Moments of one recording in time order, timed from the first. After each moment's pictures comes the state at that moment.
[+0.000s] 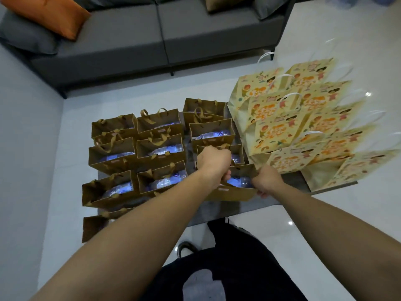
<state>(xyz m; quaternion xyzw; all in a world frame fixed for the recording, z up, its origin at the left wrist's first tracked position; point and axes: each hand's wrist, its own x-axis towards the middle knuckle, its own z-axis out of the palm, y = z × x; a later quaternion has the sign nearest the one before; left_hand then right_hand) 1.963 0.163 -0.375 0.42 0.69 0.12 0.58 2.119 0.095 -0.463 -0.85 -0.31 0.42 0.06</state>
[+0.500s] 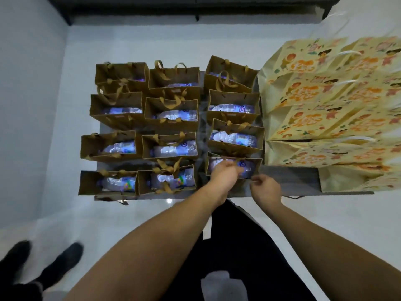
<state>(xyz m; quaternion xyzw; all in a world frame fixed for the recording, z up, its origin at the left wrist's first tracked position) 1.949 0.131 -0.482 0.24 0.67 0.10 0.70 2.078 0.067 -0.519 -0.85 -0.36 0.39 0.05</state>
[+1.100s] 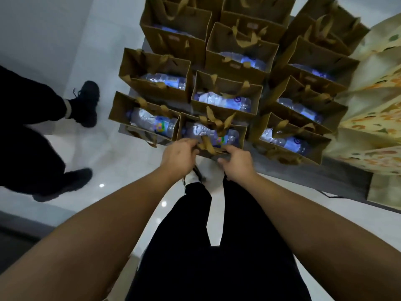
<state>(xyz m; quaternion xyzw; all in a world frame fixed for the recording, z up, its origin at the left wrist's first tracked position) 1.701 0.062 -0.582 0.62 0.70 -0.02 0.36 1.890 0.078 -0.584 -0.67 -0.59 0.45 -0.11</state>
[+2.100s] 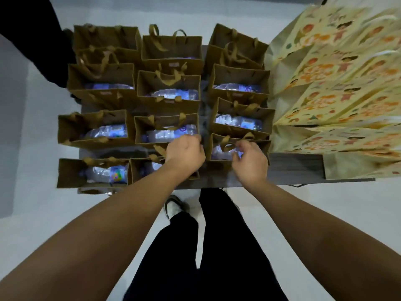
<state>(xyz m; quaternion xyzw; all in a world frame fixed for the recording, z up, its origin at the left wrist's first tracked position) 1.835 0.174 -0.532 0.75 0.60 -0.09 0.27 2.012 0.109 -0.542 -0.81 -0.52 0.26 0.06</state>
